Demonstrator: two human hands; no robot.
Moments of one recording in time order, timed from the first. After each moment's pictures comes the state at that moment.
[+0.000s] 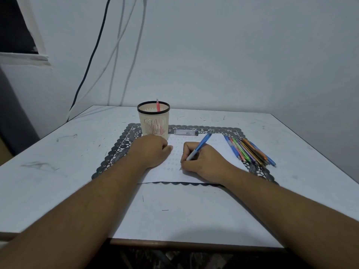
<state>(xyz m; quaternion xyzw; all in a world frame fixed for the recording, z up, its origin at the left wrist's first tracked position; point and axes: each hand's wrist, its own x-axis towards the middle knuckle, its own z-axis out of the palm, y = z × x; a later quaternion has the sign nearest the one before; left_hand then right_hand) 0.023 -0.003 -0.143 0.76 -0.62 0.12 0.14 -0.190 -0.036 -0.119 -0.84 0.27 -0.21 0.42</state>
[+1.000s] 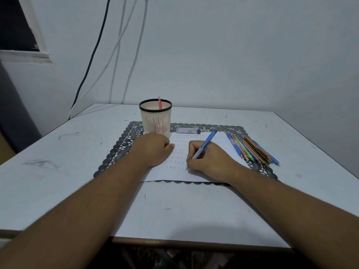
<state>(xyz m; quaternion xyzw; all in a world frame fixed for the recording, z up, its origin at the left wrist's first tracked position) 0.023 -0.003 -0.143 0.76 -0.62 0.12 0.14 -0.196 -0.041 -0.120 -0.84 0.27 -0.22 0.41</state>
